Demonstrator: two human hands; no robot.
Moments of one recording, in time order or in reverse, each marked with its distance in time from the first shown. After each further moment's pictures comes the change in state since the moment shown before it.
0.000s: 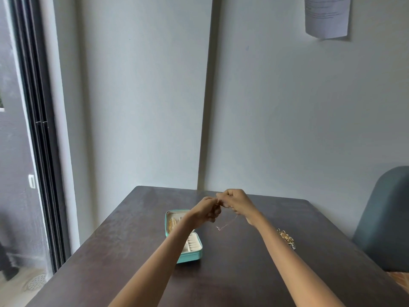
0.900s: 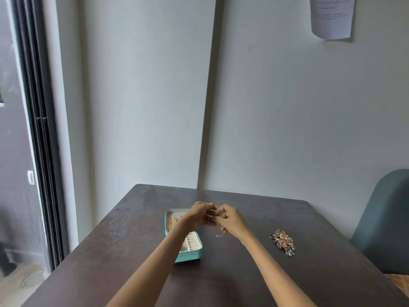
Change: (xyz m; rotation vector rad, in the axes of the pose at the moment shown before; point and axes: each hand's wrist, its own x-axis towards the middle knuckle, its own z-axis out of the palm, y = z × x) left_hand 0.006 -0.021 -0.012 -0.142 0.111 -0.081; right_hand -0.007 0.049 0.038 -0.099 0.047 -0.032
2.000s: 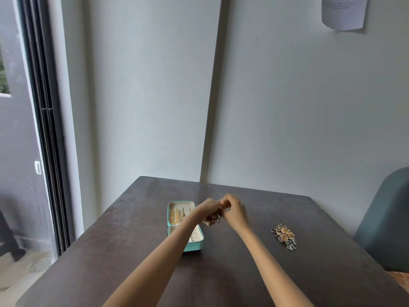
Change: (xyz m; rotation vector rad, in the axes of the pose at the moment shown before) left_hand 0.006 0.000 0.020 0.511 0.049 -0.153; right_hand 0.008 0.007 0.006 -0.142 0.223 -0.179
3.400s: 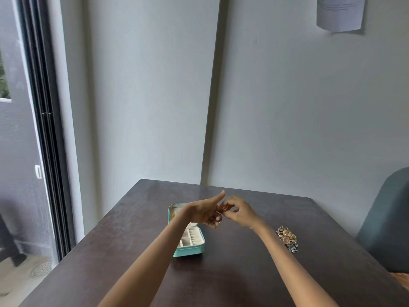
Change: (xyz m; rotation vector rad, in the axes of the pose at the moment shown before) left_hand -0.015 0.004 -0.027 -0.116 -0.477 0.050; right_hand 0.011 0.008 -0.033 0.023 -0.345 -0.097
